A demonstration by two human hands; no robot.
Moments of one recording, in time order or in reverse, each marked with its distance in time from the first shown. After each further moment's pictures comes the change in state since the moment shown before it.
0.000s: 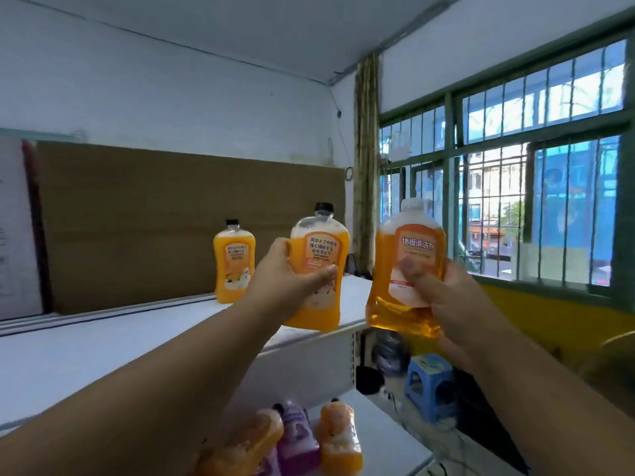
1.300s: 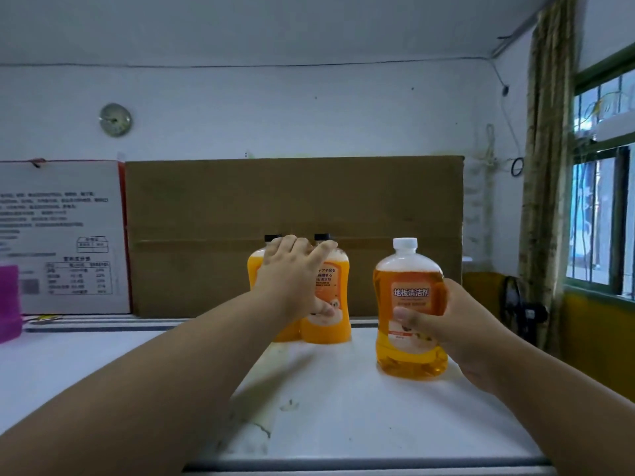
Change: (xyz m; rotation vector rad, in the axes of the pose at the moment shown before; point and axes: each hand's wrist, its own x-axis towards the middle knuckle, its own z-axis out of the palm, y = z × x) left_hand 0.172 -0.080 -0.003 1.486 0.245 0.116; right_hand 0.260 0.127 0.055 -0.205 -0.590 0.087
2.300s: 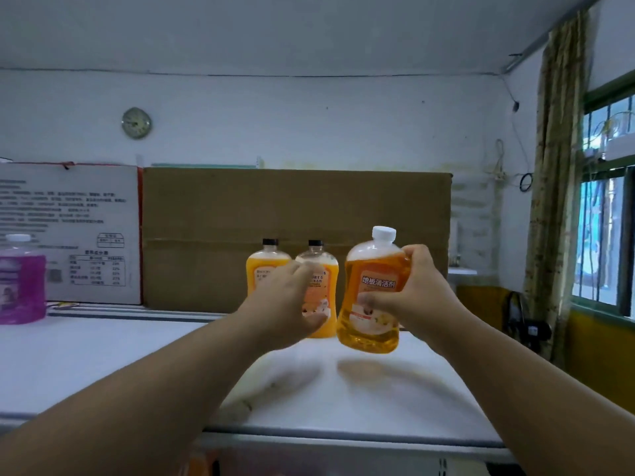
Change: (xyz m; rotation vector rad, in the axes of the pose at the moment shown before) left_hand -0.056 0.030 -0.047 -0.393 -0.066 -0.081; right_hand 0.006 -0.032 -0.006 -0.142 0.030 -0.339
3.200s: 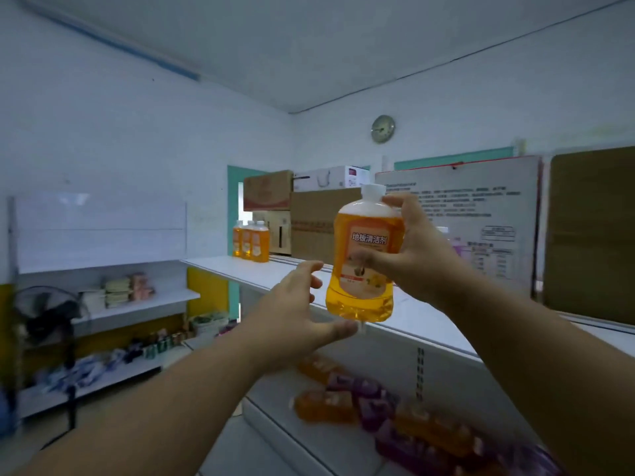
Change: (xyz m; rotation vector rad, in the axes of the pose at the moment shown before) left_hand -0.388 -0.340 -0.352 -0.027 0.131 -0.641; right_hand -0.103 -0.382 0.495 0.485 -0.519 -0.553
